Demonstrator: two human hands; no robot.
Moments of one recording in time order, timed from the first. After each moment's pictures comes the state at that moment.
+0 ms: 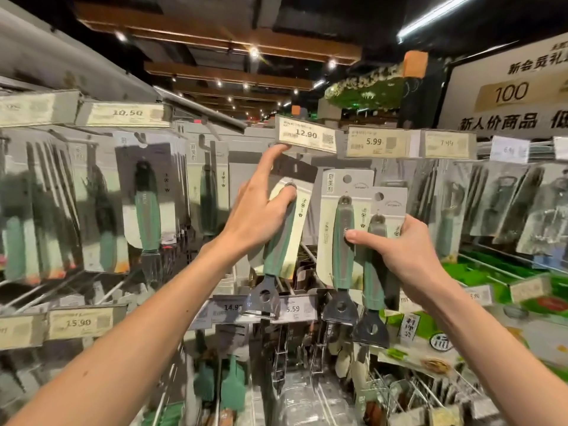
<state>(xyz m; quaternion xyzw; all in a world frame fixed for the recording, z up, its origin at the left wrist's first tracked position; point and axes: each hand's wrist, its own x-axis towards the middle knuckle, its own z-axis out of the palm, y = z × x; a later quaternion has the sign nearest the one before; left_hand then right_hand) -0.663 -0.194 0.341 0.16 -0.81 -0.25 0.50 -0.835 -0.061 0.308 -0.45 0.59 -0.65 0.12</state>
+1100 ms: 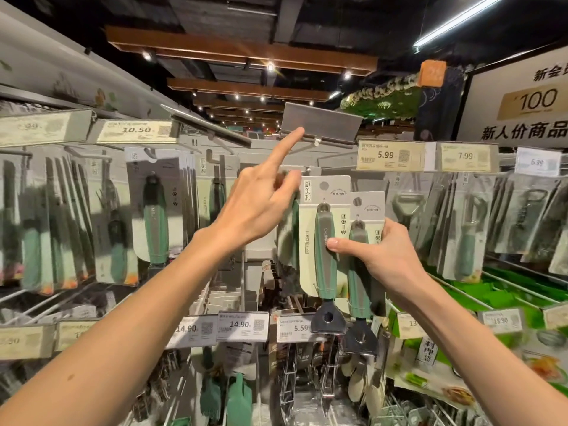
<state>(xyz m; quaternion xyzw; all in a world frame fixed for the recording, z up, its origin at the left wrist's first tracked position) -0.663 -0.221 0.369 0.15 -0.84 -0.09 0.51 -0.833 -0.096 0.315 -0.52 0.55 -0.64 0.14</state>
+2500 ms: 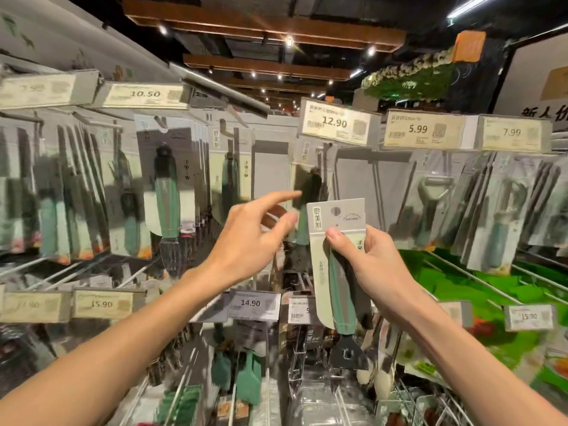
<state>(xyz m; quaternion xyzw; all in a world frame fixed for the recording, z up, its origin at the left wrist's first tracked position) -0.638 -0.221 0.295 0.19 -0.82 -0.20 0.50 -0.802 -0.110 0.283 -0.56 0.54 -0.60 0.20</state>
